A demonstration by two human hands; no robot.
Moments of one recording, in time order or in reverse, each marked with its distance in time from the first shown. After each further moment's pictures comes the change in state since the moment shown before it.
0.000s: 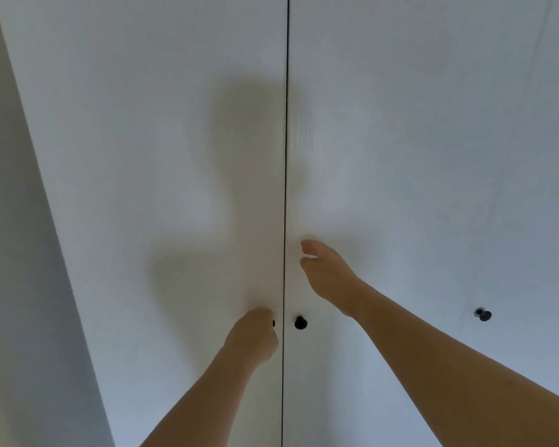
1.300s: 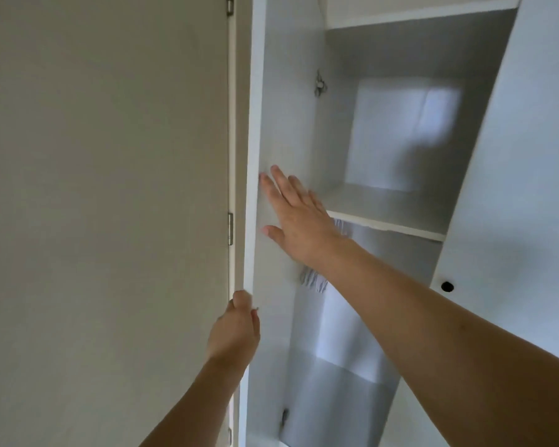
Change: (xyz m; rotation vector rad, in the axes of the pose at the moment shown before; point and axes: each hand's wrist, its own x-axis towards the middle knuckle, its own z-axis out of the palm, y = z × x) left_hand -0.370 -0.148 -0.064 -0.012 0.636 -0.463; right_hand -0.218 -0.201 0.186 -0.683 -0.148 -0.984
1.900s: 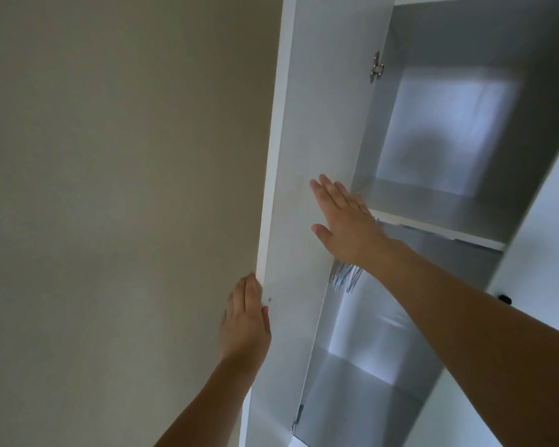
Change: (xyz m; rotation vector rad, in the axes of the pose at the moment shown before) left_hand 0.031 -0.082 -0.002 0.008 0.125 0.019; right_hand 0.052 -0.003 0.052 -0.047 -0.104 0.068
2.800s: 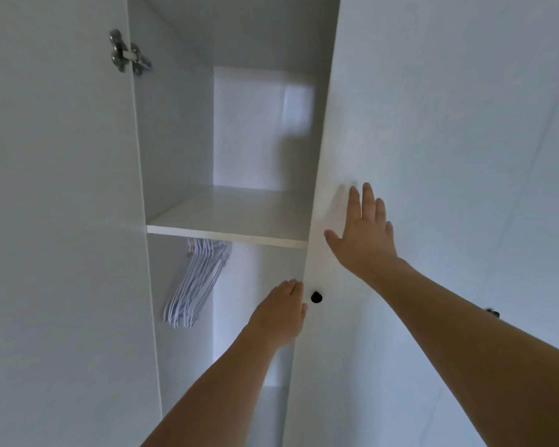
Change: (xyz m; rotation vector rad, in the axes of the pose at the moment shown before) left_hand 0.062 0.349 0.207 -0.063 -0.628 0.668; right_hand -0.145 0.318 -0.050 -0.155 0.149 0.811
